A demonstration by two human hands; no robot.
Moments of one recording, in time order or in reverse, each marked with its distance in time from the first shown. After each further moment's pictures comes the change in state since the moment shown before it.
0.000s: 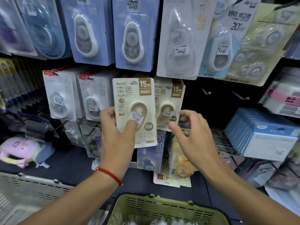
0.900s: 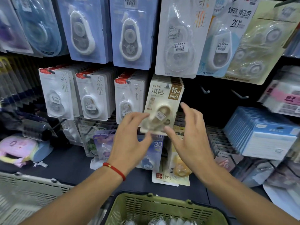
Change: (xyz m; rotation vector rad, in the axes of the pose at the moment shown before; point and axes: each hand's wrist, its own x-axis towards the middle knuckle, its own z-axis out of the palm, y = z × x) left_hand 0.004 -0.016 0.009 0.648 -0.321 0.303; right_hand -0.002 0.011 0.013 -0.056 0.071 -0.100
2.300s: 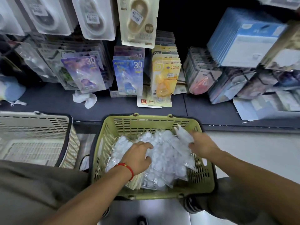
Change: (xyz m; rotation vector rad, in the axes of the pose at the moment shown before) left_hand -0.243 -0.063 0.101 0.226 -1.028 -0.325; right_hand -0.237 0.146 -0.025 -0.488 -0.946 0.674
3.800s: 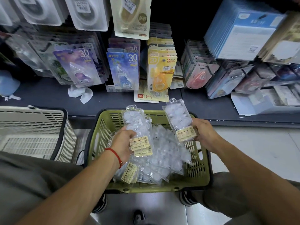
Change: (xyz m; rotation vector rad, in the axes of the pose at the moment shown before) left_hand 0.012 0.000 -0.015 -1.483 0.194 -0.503; right_hand 0.011 0.015 -0.006 1.246 -0.026 0.094
